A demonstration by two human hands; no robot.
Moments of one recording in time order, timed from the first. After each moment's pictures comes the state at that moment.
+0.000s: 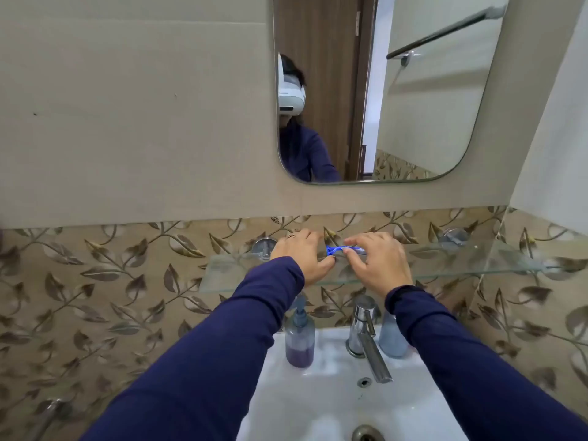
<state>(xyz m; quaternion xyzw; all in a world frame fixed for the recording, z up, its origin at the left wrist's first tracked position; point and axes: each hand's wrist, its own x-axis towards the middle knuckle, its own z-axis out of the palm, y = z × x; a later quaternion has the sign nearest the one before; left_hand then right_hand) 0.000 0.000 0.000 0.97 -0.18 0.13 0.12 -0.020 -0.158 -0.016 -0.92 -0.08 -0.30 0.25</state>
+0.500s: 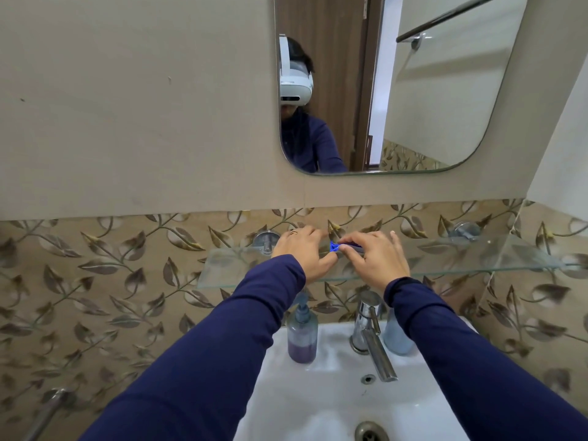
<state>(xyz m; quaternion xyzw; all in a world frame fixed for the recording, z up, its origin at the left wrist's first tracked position) 0.013 0.002 -0.012 0.97 -0.18 0.14 0.11 -0.003 -0.154 -0.027 -0.94 -0.09 -0.23 0.23</state>
